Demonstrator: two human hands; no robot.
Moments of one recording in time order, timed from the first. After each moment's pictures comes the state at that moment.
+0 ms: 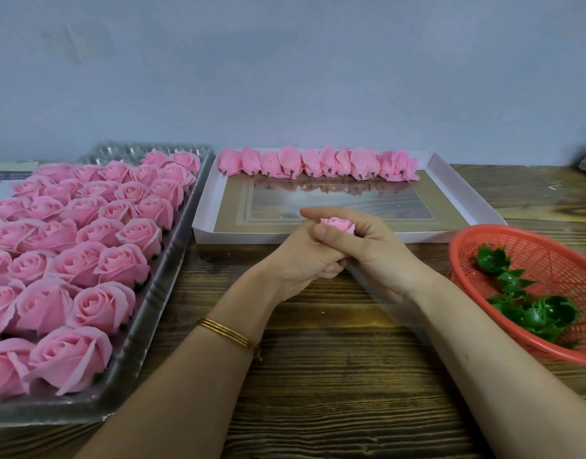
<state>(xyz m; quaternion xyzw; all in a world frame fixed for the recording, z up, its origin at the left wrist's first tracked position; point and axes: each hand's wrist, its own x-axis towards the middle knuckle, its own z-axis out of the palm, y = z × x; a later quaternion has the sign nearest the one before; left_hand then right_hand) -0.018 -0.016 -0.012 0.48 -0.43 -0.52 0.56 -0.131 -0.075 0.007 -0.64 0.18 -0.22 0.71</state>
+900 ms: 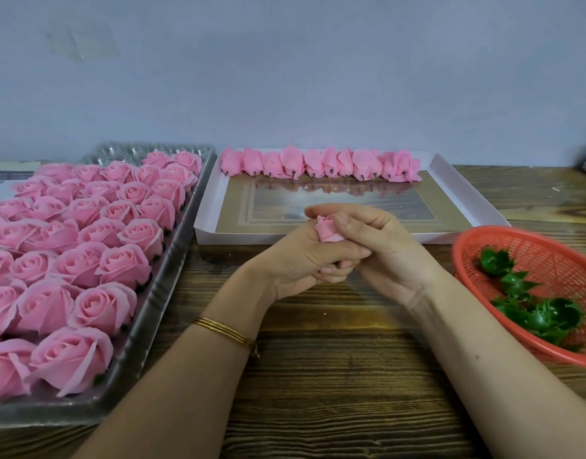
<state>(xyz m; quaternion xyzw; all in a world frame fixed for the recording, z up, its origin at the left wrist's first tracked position) -0.015 -0.007 0.000 0.40 -0.47 -0.58 0.53 -0.133 -0.076 0.016 -0.55 0.14 -0.21 0.80</state>
